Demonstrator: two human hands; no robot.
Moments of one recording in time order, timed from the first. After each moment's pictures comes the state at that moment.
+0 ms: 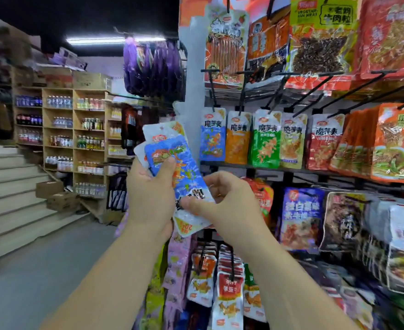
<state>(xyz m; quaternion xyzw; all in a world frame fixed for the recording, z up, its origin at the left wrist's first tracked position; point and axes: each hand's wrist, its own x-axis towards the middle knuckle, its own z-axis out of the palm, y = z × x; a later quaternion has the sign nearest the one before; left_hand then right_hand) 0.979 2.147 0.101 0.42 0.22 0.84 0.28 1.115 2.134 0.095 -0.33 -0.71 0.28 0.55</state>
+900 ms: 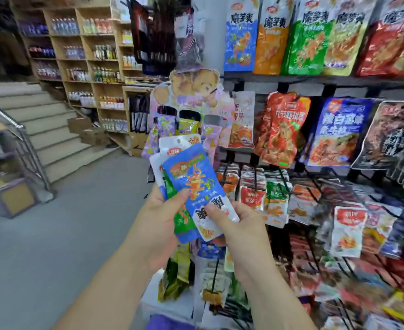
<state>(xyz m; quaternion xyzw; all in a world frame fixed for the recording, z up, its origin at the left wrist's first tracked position) 0.962 2.063 -0.053 0.38 0.32 0.67 0.55 1.099 2.090 -0.082 -0.40 -0.51 0.53 0.55</state>
